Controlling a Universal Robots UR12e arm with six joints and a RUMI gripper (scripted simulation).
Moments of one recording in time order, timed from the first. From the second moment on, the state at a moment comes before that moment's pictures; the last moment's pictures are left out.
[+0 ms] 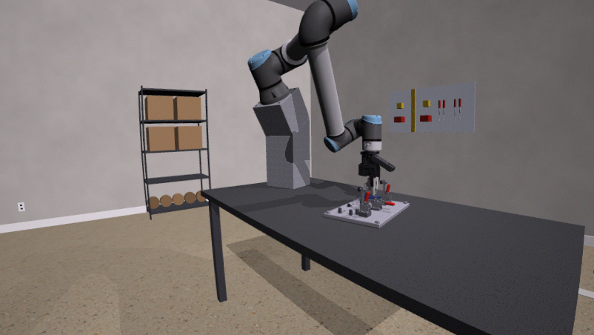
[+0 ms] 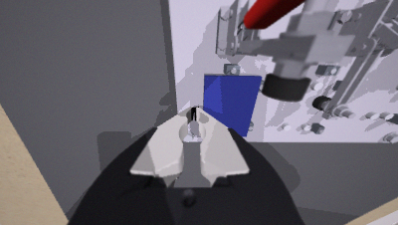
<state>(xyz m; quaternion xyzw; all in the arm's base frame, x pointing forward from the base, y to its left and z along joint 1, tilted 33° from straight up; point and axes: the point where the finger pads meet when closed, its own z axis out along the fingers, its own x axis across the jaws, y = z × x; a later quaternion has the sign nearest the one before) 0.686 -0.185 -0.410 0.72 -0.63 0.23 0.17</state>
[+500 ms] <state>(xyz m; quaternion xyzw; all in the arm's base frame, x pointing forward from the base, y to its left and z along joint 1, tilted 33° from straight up) 0.685 -0.173 -0.418 0.72 -0.63 0.23 0.17</state>
